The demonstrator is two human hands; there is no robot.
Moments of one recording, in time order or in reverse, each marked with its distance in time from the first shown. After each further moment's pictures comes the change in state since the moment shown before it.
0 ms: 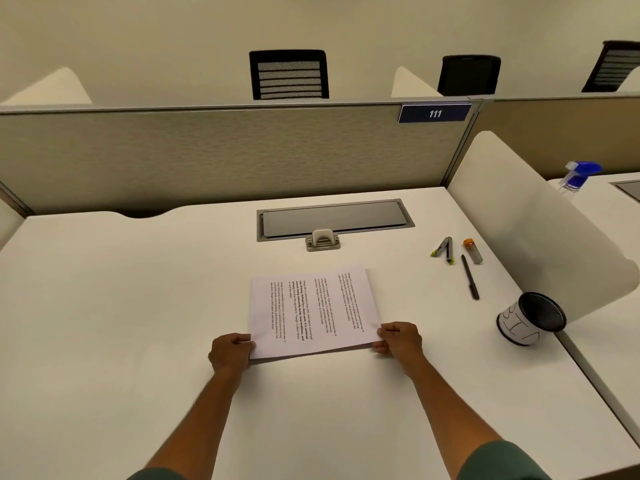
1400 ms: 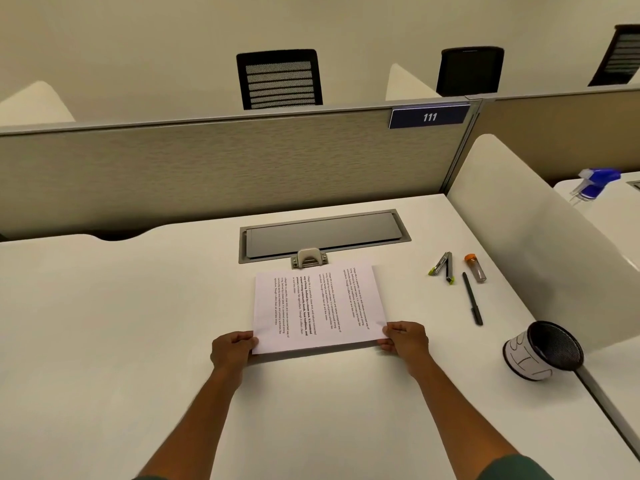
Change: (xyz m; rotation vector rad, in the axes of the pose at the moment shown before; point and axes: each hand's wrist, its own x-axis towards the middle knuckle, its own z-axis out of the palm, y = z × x) left_hand 0.048 0.049 0.064 -0.169 -0.060 -0.036; right_hand 0.085 -0.031 -0.022 0.120 0.016 0.021
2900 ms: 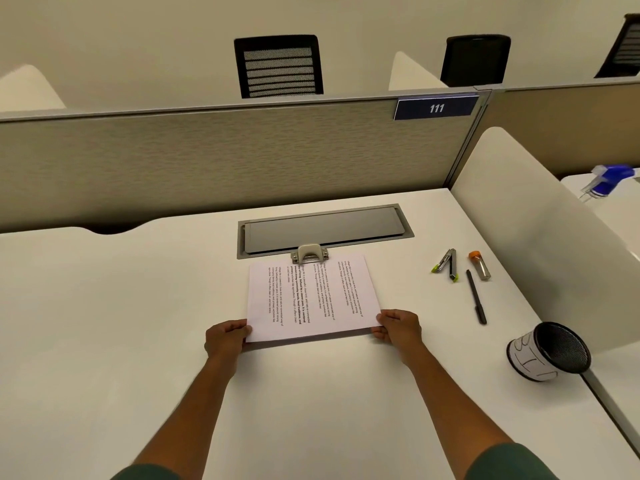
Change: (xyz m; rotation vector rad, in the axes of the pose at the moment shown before) left_hand 0.023 0.009 0.000 -0.056 0.016 -0.001; right_hand 0.007 -0.017 0.019 0.062 -0.022 0.019
